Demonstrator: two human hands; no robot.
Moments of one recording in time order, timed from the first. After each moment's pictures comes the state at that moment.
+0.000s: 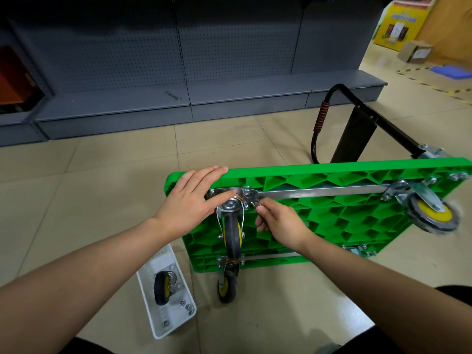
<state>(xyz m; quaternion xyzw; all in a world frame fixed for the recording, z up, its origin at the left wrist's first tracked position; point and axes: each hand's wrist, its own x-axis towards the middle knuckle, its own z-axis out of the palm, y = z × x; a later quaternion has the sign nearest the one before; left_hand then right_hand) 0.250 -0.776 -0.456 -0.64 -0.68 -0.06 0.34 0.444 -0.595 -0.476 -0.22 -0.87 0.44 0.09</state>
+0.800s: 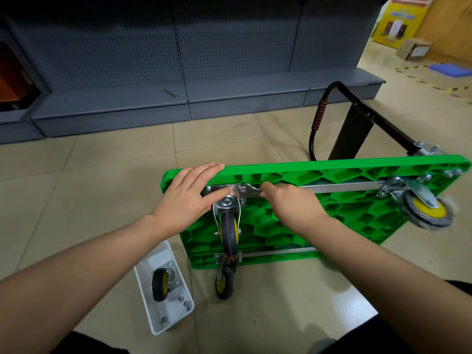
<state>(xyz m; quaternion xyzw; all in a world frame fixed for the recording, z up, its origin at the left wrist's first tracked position) 0.252 -0.777 -0.455 -0.64 -0.69 -0.06 0.34 0.450 -0.583 -0.420 -0.18 -0.98 0.00 0.04</state>
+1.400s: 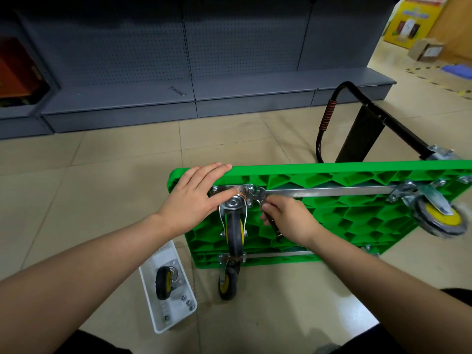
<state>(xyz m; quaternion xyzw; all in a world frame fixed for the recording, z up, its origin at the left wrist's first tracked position) 0.253 -0.776 -0.455 -0.64 -0.69 -0.07 0.34 0.443 -0.592 -0.452 -0.24 -0.89 0.39 0.07</state>
